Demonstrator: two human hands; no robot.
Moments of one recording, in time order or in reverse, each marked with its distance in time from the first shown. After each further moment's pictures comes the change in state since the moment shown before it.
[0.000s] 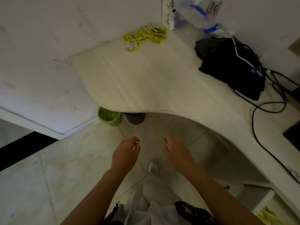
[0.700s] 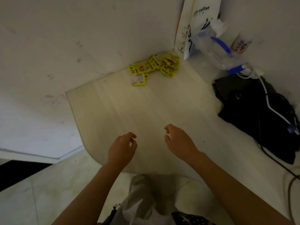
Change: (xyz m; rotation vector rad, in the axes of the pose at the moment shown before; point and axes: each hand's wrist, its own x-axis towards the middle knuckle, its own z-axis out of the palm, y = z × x) left_hand 0.274 0.008 -0.061 -0.028 0.035 -0.024; right_hand 0.286 -0.056 -0.097 -0.103 0.011 -0.130
